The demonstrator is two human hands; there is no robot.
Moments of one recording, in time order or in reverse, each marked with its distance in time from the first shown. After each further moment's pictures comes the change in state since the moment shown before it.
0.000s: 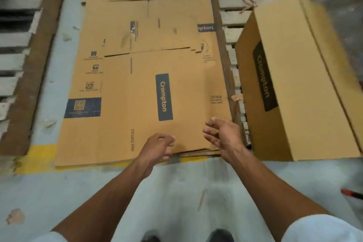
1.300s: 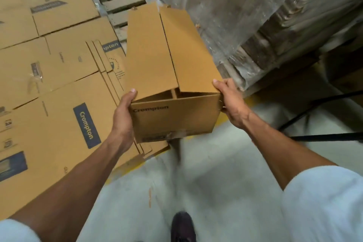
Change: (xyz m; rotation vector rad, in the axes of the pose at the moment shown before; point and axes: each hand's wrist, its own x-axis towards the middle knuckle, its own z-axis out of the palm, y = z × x) left_hand -0.114 0.158 0.237 -0.109 -0.154 0.409; right_hand -0.038 -0.176 -0.314 -0.129 0.090 -0.373
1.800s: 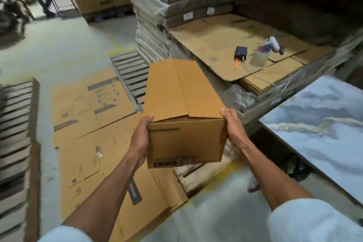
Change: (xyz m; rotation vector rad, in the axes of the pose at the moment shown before) left_hand -0.273 0.366 -0.042 0.119 -0.079 0.202; right_hand -0.299 -0.344 -0.007 0.069 0.159 -0.273
